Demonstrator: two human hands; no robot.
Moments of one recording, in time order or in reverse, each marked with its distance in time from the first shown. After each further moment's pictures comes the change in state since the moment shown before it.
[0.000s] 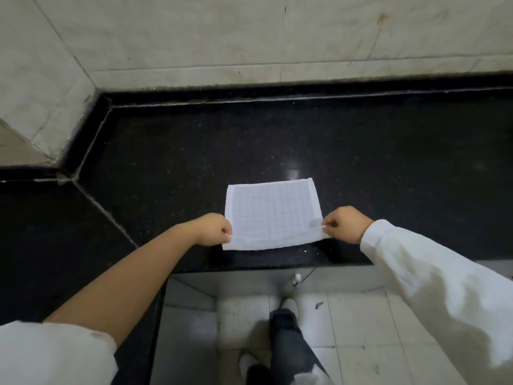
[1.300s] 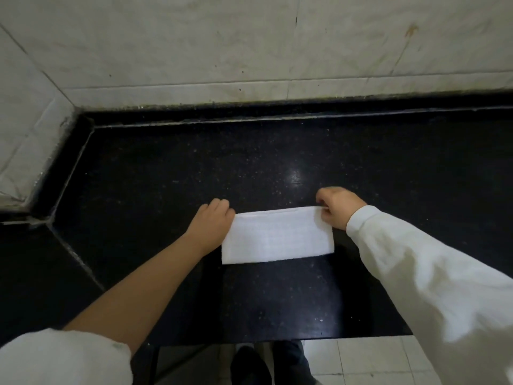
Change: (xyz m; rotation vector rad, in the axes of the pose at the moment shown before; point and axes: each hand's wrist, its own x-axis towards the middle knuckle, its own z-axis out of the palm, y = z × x) left_hand 0.088 -0.016 -0.073 0.642 0.472 0.064; right_hand 0.123 -0.028 -0.077 -0.280 0.143 -0.074
